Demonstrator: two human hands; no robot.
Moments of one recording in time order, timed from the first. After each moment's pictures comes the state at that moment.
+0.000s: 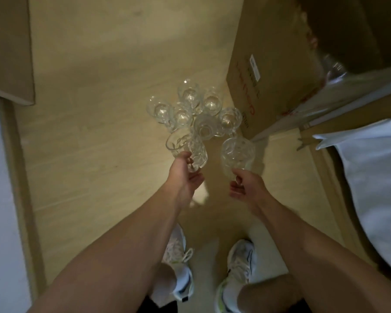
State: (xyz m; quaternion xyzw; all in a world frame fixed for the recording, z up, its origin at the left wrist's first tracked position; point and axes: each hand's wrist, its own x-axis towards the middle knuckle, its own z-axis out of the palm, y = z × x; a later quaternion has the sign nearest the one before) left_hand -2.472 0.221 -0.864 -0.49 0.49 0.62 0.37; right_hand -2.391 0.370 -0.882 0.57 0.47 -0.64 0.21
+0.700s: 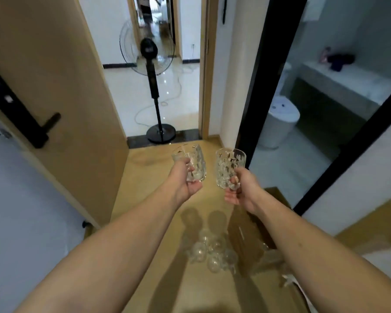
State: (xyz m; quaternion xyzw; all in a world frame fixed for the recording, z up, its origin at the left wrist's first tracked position) left_hand -2.623 0.157 -0.232 -0.23 0.56 0.75 0.27; right_hand -2.562 0.323 -0.250 0.35 0.58 -0.73 0.09
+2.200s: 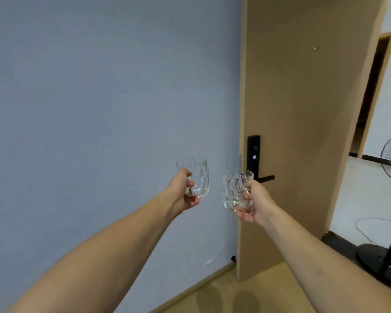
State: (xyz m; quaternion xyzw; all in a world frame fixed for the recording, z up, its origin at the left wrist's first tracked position) left_hand -2.493 -0.032 -0.047 -0.44 0.44 0.71 -0.32; right_hand -2.656 0.080 -0.088 -0.12 0.63 -0.64 0.42
